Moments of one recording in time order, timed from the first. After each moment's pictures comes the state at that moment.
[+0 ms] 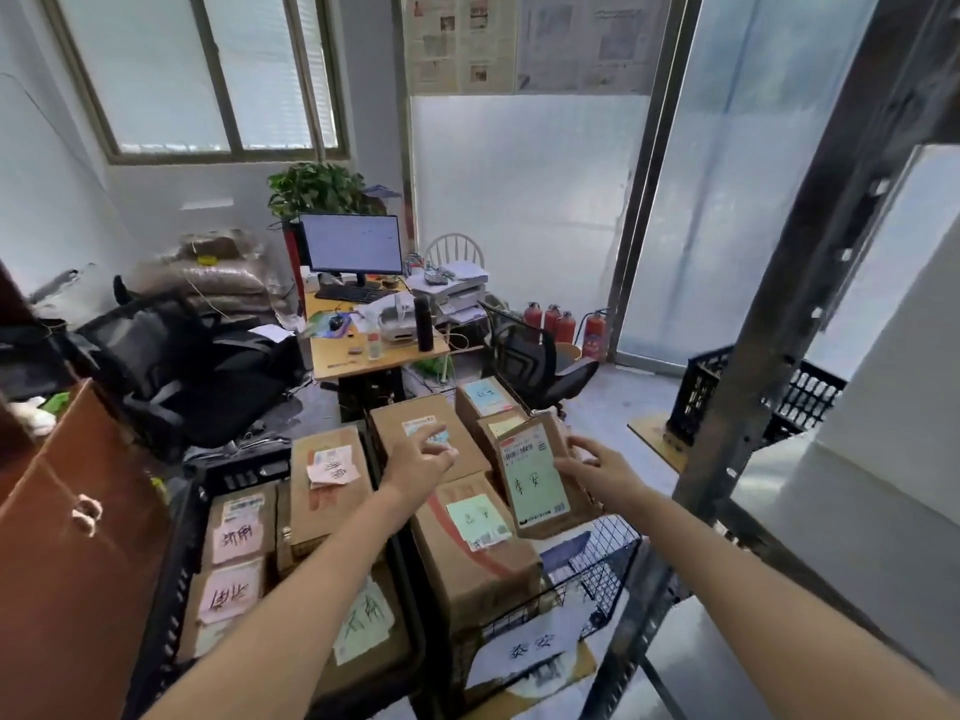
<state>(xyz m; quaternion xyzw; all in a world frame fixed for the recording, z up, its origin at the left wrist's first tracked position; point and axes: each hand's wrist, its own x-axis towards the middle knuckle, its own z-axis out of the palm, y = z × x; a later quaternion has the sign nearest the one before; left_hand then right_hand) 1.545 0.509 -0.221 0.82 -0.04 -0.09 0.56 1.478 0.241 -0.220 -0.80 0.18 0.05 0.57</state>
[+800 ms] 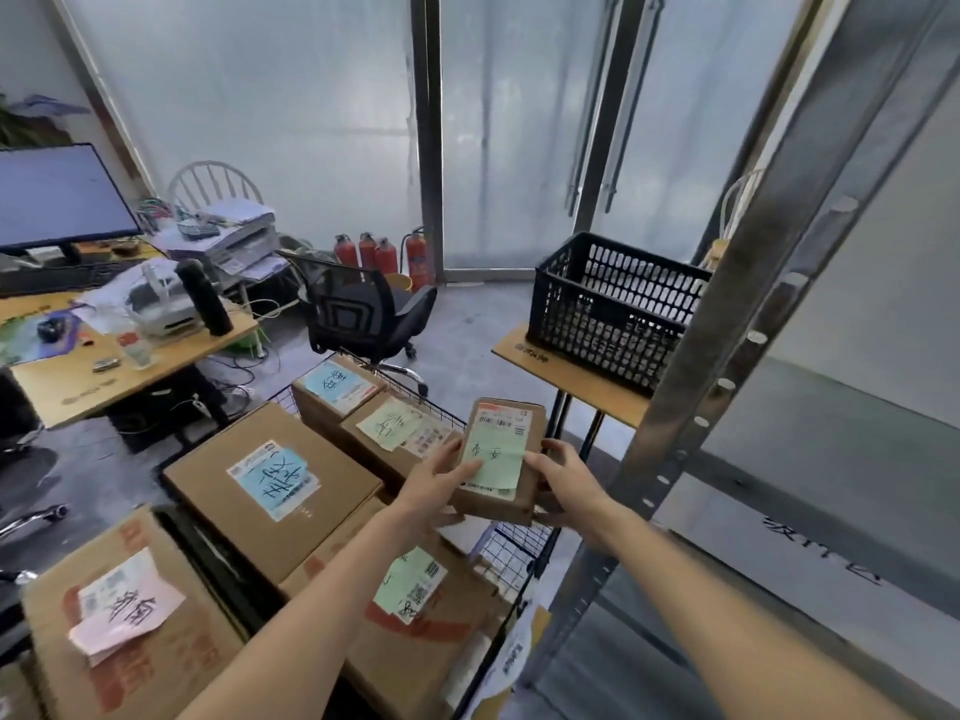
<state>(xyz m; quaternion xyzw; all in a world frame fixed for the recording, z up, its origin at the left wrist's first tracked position) 1.641 0.364 -0.333 0.70 -0.12 -0.45 0.54 1.500 0.210 -0.321 -0.62 0.41 -0.04 0.67</state>
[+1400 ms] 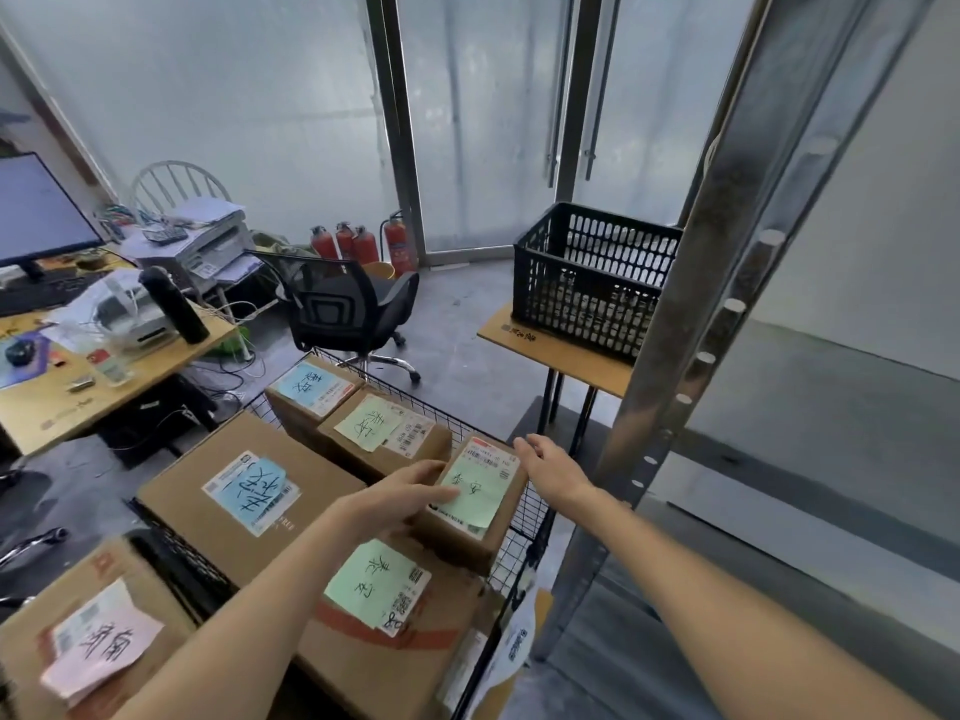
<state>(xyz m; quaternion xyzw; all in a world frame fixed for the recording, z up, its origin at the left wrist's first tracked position) 1.673 0.371 -0.338 0.76 -0.22 -0.53 0.29 1.511 0.195 -0.346 -0.76 0.41 0.00 0.50</state>
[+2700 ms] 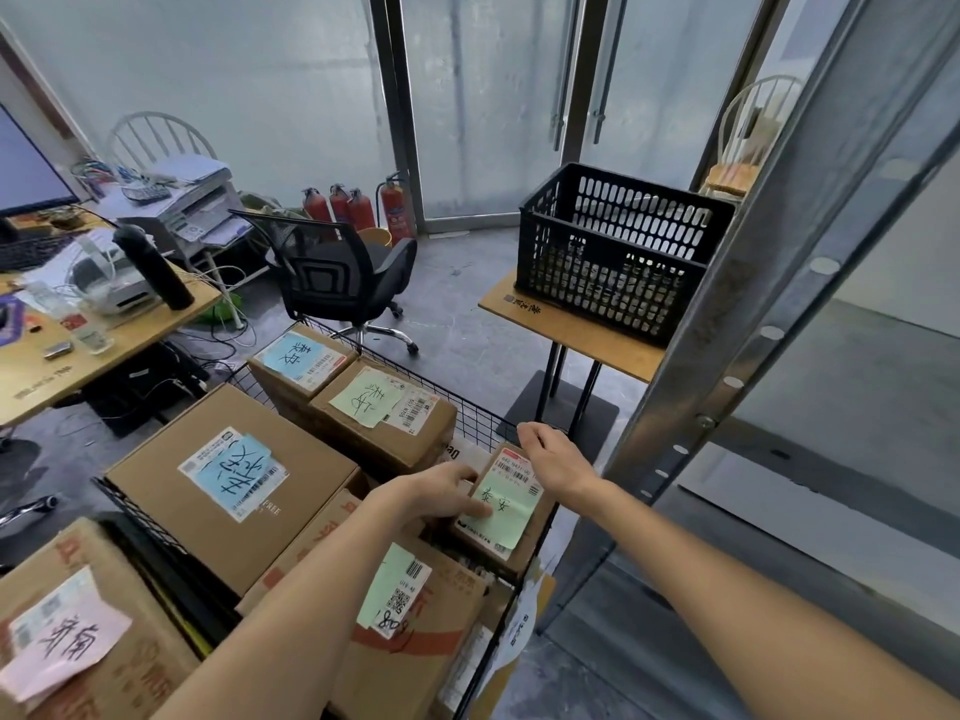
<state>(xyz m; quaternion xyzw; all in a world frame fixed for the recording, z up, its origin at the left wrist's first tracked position) 1.666 0.318 -0.400 0.77 -0.31 -0.54 0.16 1.523 0.183 -0.390 -0.79 0.41 0.02 0.46</state>
